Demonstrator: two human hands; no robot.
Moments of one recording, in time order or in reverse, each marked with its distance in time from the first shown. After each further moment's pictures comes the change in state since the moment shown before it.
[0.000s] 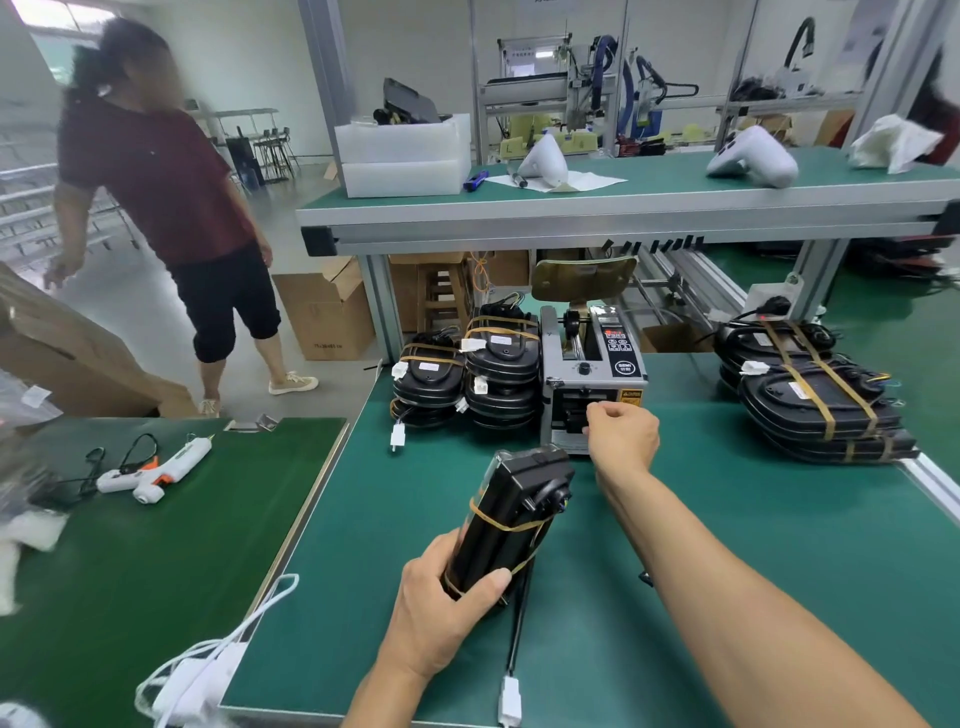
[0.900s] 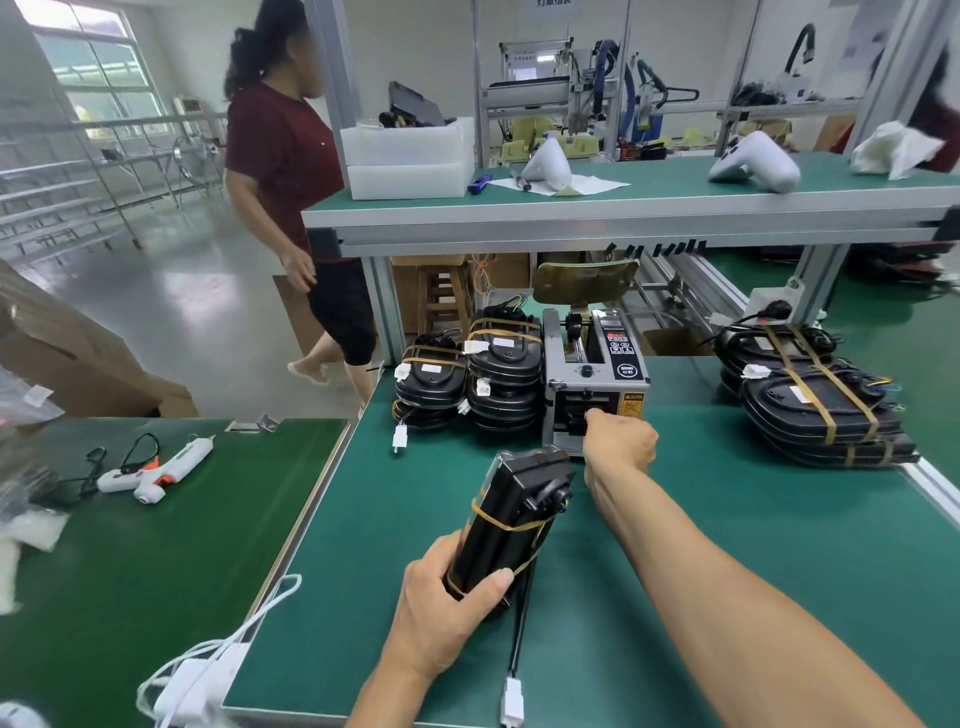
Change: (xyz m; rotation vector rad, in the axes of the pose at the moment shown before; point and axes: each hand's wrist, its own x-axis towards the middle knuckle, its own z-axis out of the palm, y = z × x) left_hand -0.001 -0.001 0.000 -0.014 0.019 0.003; right_hand 0.004 -0.001 0.015 0.101 0.125 0.250
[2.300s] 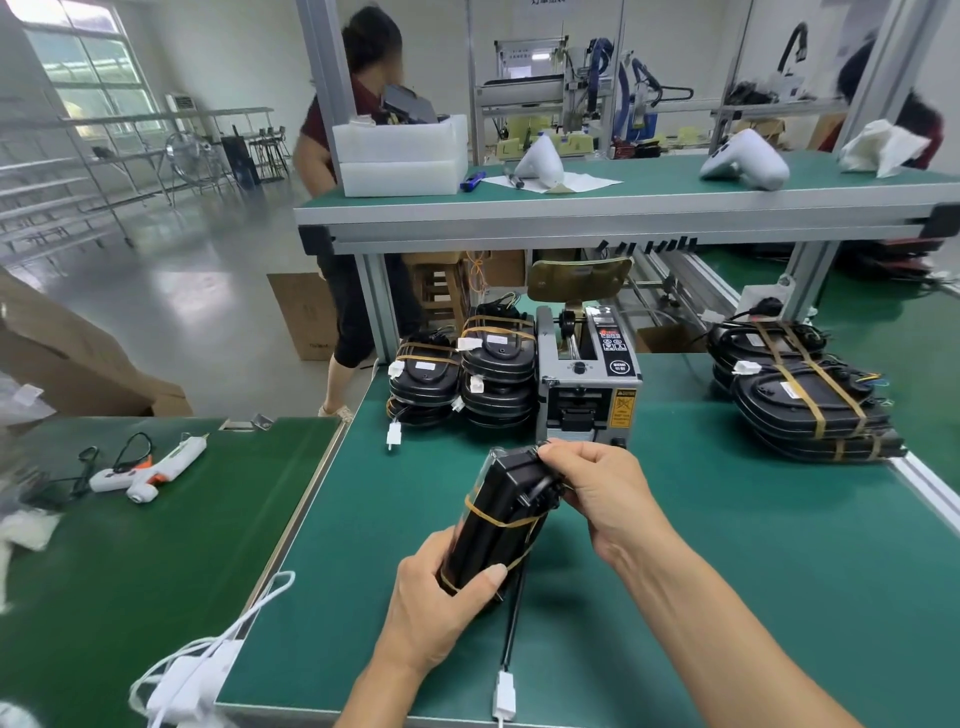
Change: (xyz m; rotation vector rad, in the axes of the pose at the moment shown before) left_hand 0.000 0.003 0.000 -0.003 0.013 -0.011; right_hand -0.087 0.006 -0.073 0.184 -0.705 -0.143
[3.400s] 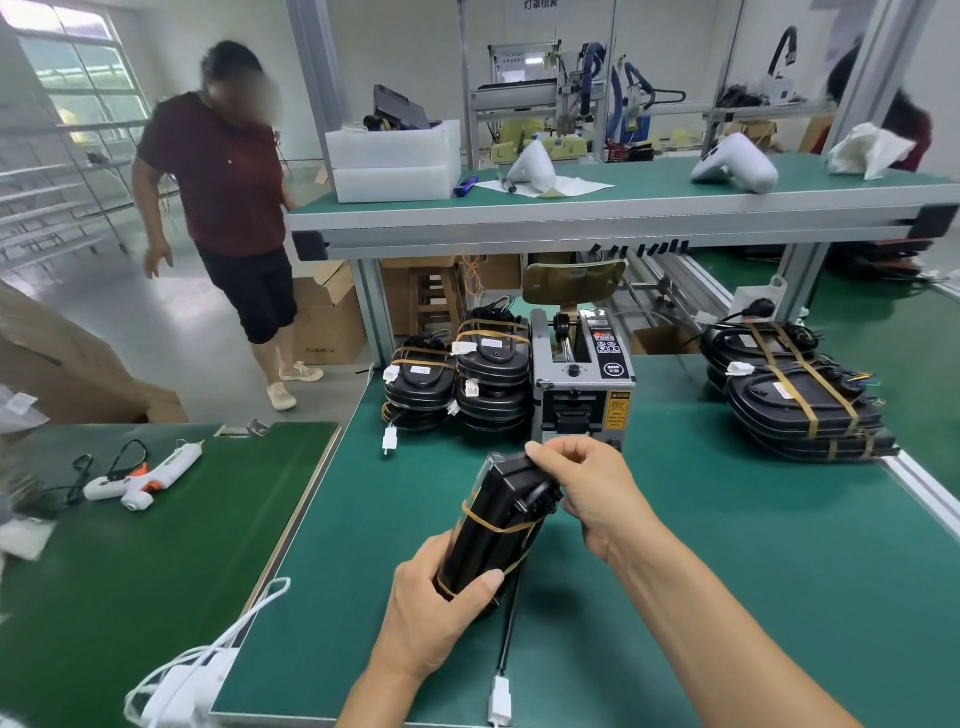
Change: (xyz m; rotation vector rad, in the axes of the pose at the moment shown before) left_hand -0.001 0.003 0.000 0.013 -0.005 -0.016; right_hand 0.009 0.000 0.000 -0.135 0.009 0.044
